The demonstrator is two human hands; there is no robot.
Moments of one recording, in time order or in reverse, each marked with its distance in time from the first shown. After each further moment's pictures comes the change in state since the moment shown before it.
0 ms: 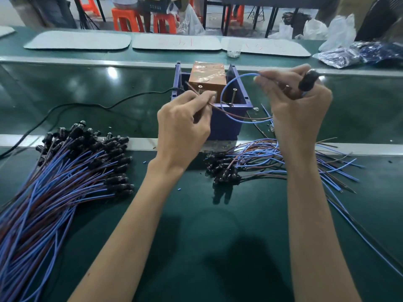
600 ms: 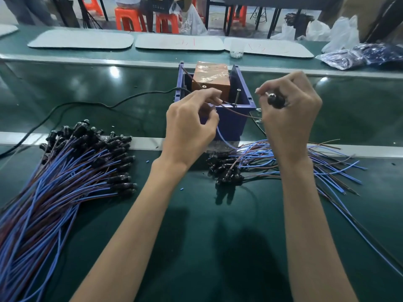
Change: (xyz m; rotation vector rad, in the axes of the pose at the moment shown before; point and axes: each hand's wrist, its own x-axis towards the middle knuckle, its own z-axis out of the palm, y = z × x) left_hand 0.002 0.002 -0.001 -0.140 -0.092 -0.083; right_hand -0.006 0.015 0.005 -0.372 -0.052 -0.205
